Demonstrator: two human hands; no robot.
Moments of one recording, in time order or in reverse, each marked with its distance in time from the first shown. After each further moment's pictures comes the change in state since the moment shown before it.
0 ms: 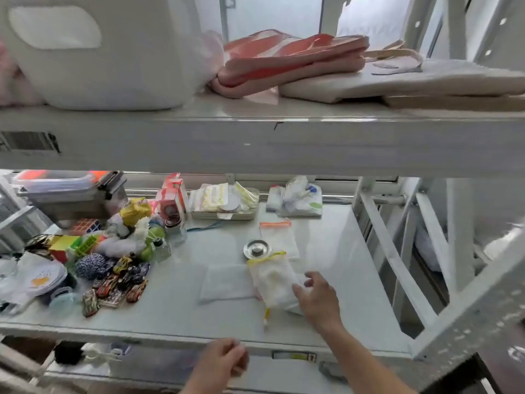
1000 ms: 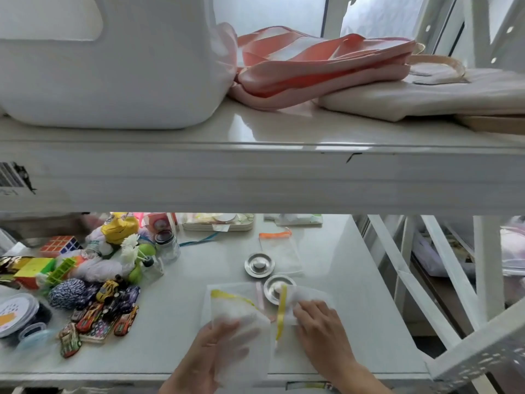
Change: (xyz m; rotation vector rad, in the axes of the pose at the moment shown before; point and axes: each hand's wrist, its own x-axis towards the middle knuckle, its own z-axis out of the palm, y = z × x) left_hand 0.041 0.040 -0.059 -0.708 -0.238 0.008; right_hand -0.007 0.018 0.024 -0.625 0.021 -0.616
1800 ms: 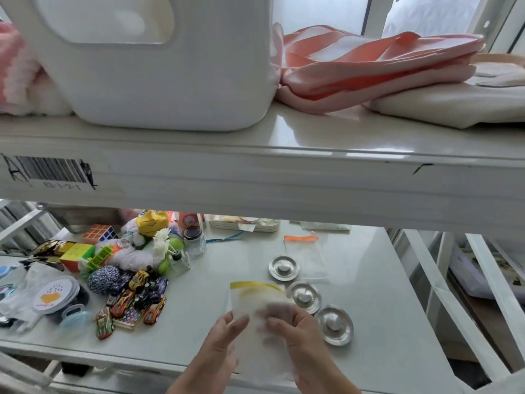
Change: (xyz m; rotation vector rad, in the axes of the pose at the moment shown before) left_hand -0.008 0.005 -0.016 -0.014 0.149 0.148; right_hand 0.031 -0.114 -0.041 1.734 -0.199 0.560
